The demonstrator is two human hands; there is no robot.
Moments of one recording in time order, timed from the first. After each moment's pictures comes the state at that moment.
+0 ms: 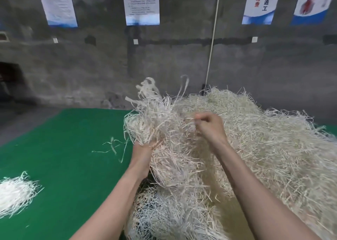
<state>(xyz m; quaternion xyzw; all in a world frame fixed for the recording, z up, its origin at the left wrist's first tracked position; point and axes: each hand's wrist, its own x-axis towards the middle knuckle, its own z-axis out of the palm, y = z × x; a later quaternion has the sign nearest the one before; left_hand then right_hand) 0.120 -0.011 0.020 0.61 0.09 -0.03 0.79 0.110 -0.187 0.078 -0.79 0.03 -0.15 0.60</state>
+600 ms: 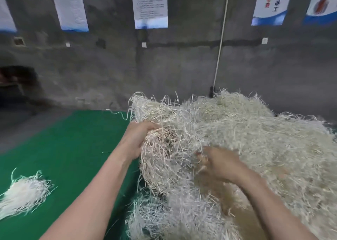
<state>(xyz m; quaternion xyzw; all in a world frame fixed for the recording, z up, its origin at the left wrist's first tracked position) 0.115 0.030 0.094 0.70 -0.01 -0.03 0.71 0.096 -0.201 0.024 -0.98 -0.13 -0.09 0.13</state>
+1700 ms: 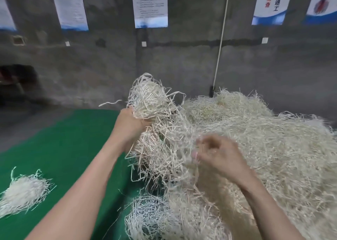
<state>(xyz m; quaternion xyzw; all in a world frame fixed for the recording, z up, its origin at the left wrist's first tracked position) 0.108 0.041 0.114 0.80 -0.03 0.13 0.59 0.067 -0.183 0.045 -0.88 -0.11 -0.17 0.44</state>
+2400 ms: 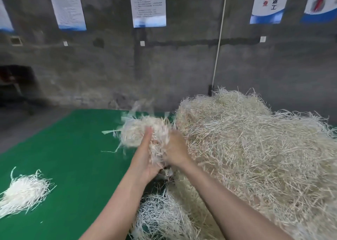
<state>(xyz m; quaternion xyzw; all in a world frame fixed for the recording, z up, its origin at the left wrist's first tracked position) 0.104 0.014 0.025 0.38 0.03 -0.17 0.91 0.107 -0.081 0.046 -0.87 0.00 -0.07 0.49</state>
